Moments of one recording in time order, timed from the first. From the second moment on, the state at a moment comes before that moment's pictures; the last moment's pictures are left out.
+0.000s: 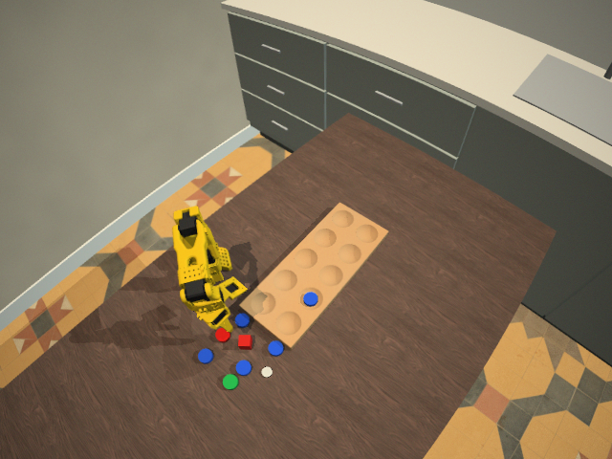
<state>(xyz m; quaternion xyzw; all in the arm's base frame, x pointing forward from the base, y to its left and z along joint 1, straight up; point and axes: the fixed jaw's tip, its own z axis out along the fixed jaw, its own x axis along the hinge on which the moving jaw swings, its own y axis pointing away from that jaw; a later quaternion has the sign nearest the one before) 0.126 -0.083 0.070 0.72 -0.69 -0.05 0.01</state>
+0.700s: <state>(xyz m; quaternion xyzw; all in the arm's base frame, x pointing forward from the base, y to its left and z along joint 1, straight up) 0.128 -0.085 0.070 0.84 -0.54 -0.07 0.00</state>
